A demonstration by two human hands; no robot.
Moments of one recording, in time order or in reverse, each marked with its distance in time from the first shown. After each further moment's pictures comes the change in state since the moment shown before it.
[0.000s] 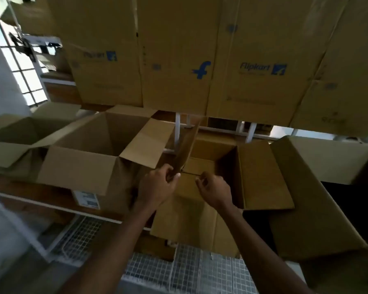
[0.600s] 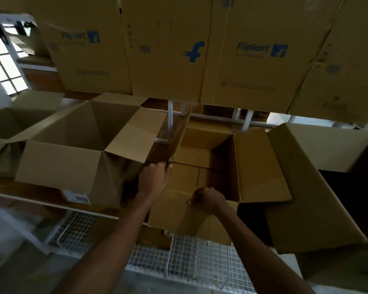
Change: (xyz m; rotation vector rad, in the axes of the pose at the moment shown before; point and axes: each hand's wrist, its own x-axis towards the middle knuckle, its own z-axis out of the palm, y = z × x) left_hand 0.025 -0.002 0.046 0.181 -0.093 -0.095; right_hand -0.002 0.061 0.050 -0.181 -0.532 0.117
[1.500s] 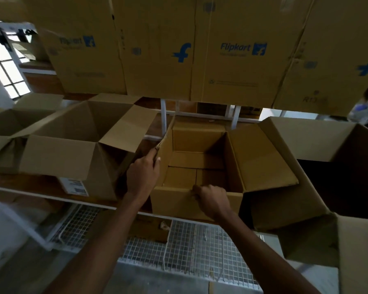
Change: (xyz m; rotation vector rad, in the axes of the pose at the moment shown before) left_hand -0.056 0.031 -0.036 -0.064 0.245 0.038; right_hand -0.098 0.018 -0.014 -0.198 0.275 -0.214
